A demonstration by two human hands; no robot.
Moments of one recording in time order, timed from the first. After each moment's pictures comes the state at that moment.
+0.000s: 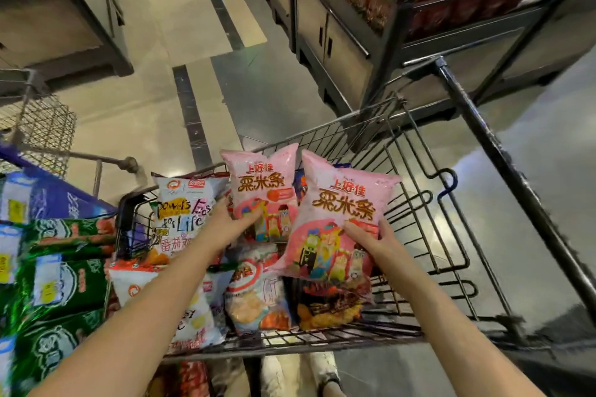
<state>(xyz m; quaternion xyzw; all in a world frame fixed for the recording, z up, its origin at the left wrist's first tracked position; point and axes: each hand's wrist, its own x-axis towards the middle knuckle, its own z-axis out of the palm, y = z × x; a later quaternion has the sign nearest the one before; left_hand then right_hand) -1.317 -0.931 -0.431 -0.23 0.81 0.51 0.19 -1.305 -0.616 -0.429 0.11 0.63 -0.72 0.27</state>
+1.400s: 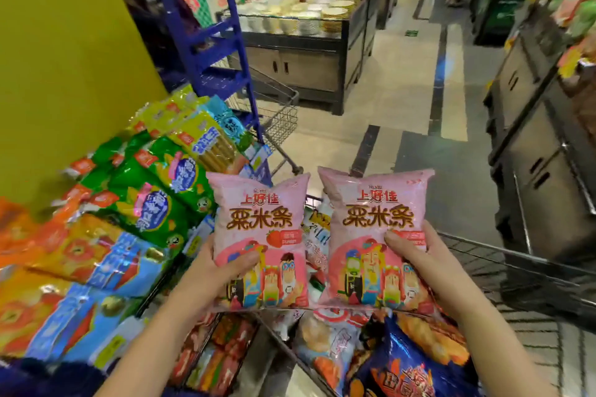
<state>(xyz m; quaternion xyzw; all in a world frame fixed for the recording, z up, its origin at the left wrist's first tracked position) -1.080 -0.955 -0.297 -0.44 0.56 0.67 -0.22 -1.368 -0.752 -0.306 -0.23 0.65 -0.60 0.41</state>
